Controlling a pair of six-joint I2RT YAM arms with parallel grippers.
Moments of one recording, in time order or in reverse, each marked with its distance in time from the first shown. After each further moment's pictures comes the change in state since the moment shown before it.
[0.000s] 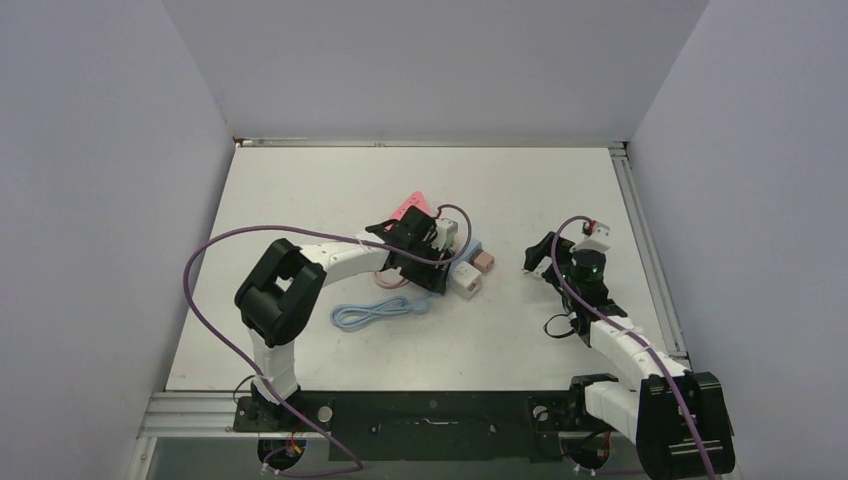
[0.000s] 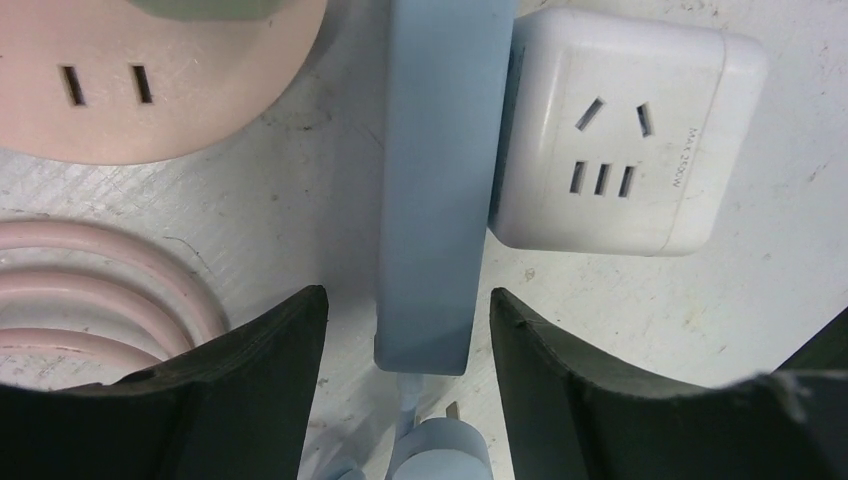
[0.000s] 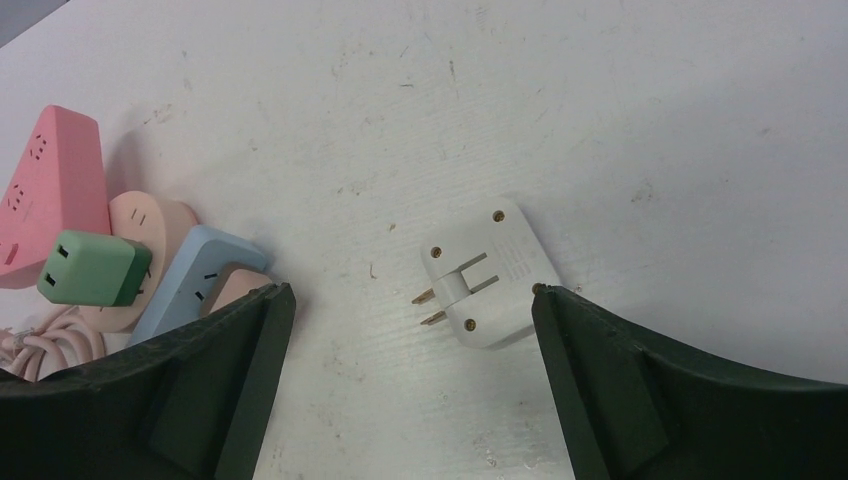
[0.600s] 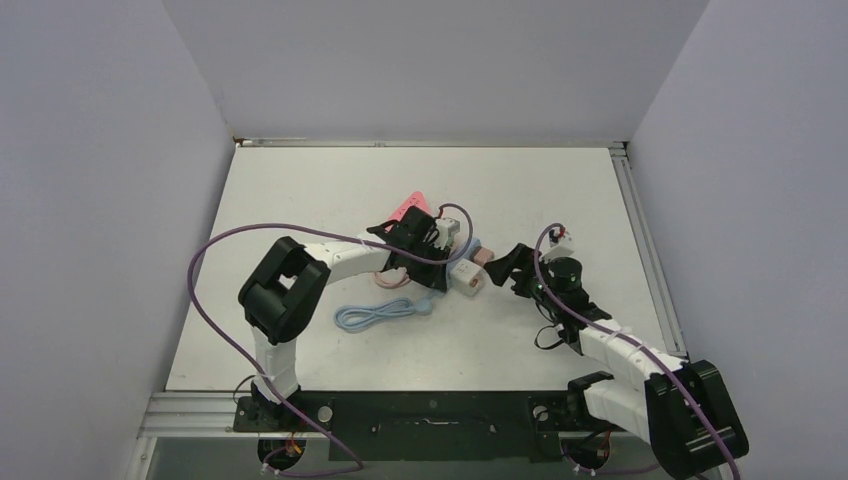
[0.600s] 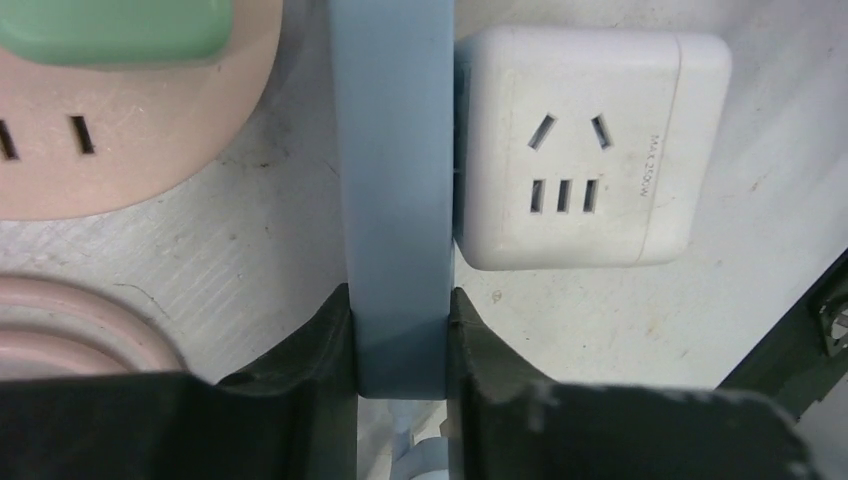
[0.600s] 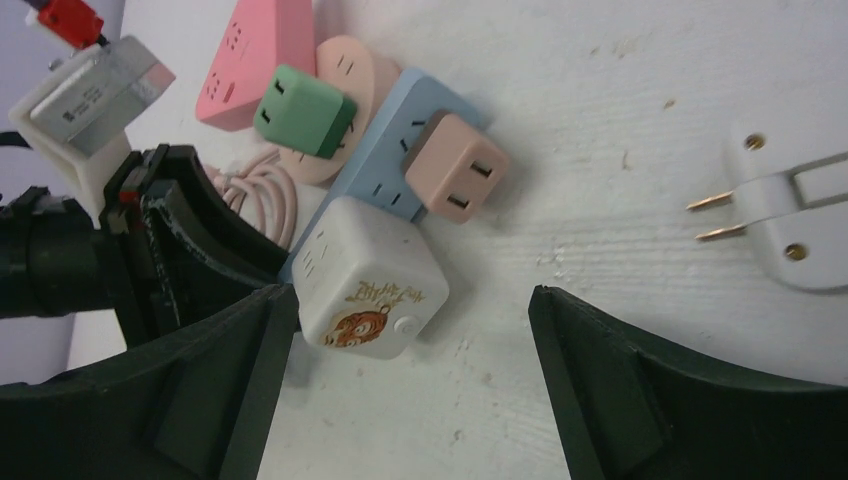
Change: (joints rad) left arm -0.001 0.024 -0.009 0.069 0.079 -0.026; right arm 0.181 0.019 -0.022 0.068 -0.194 0.164
